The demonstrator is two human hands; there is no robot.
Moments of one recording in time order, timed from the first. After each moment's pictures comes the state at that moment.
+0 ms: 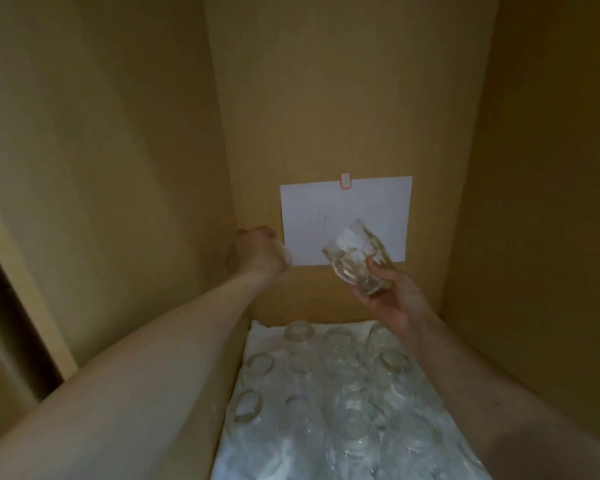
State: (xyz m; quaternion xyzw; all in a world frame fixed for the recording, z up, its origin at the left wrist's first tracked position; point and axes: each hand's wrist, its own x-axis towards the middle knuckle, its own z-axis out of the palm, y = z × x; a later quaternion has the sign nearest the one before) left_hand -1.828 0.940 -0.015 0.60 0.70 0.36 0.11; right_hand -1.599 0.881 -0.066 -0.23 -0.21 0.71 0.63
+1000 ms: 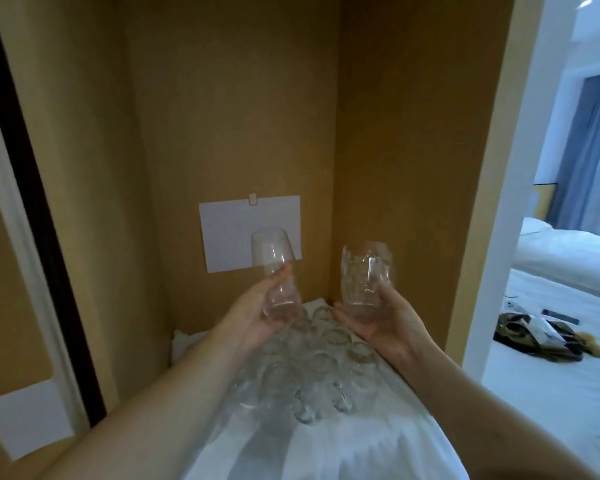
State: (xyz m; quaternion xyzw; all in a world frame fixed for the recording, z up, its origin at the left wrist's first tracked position) left_hand -1.768 0.728 -0.031 0.36 0.29 0.43 0.78; right_hand -1.559 0.644 -0.067 -0.26 -0.21 0.60 0.73
